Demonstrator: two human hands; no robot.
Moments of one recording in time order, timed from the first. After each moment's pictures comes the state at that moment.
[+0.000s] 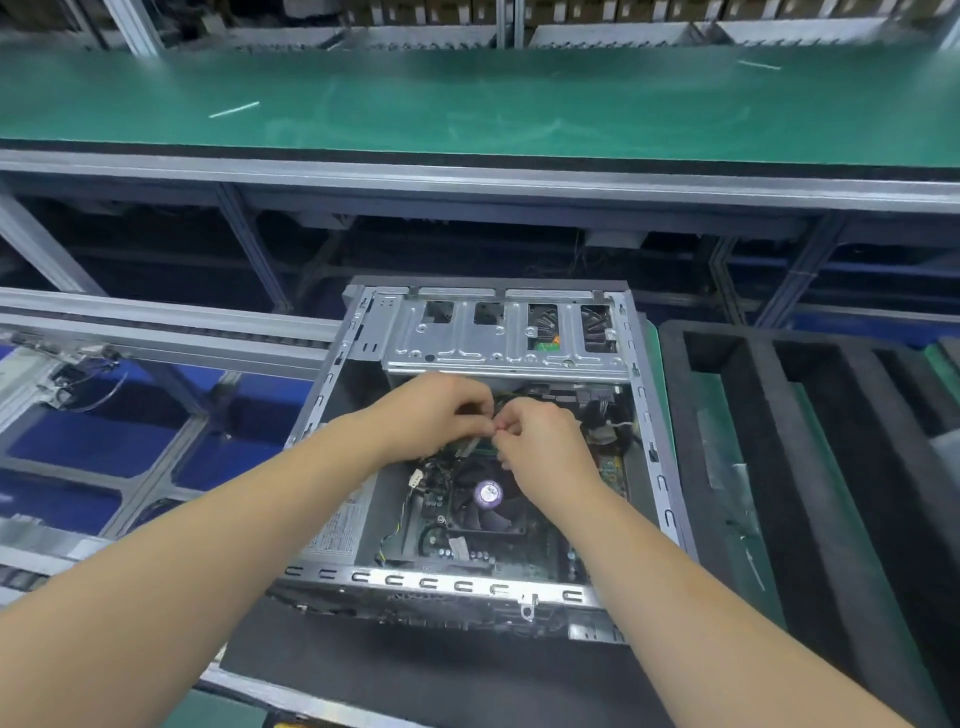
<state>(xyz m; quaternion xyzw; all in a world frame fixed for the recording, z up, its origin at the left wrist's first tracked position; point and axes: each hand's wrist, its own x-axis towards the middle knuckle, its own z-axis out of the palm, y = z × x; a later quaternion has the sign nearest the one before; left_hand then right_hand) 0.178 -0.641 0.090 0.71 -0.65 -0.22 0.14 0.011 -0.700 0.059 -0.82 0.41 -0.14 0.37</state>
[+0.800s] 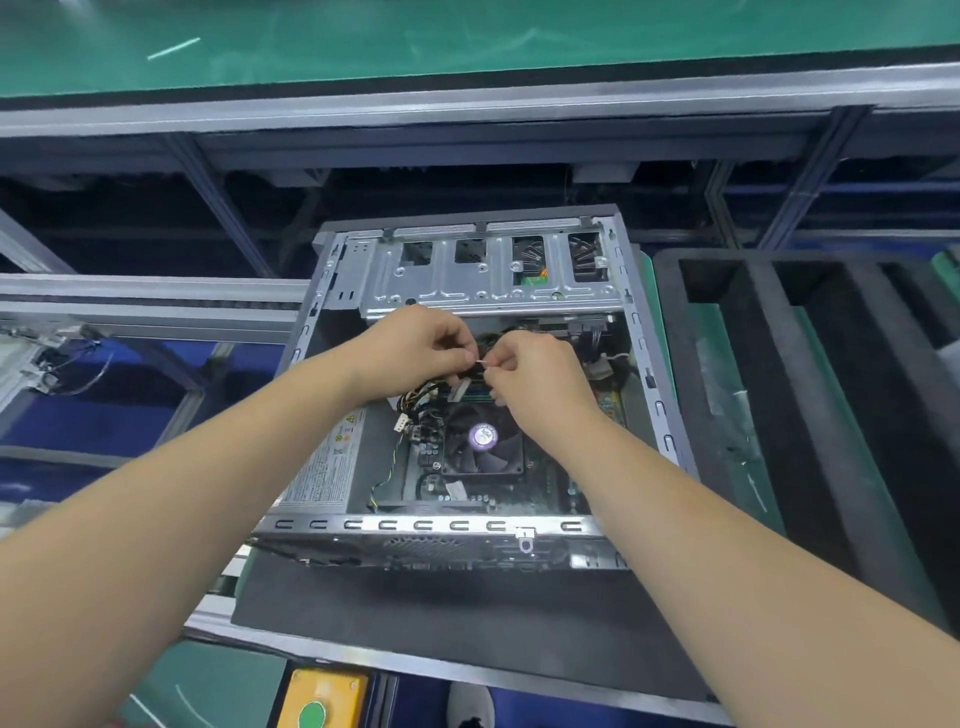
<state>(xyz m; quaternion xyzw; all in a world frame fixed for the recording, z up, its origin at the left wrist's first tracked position) 0.177 -0.638 0.094 0.73 -0.60 -0.28 0.20 0.009 -0.703 0.059 -0.80 0.42 -0.16 0.39</state>
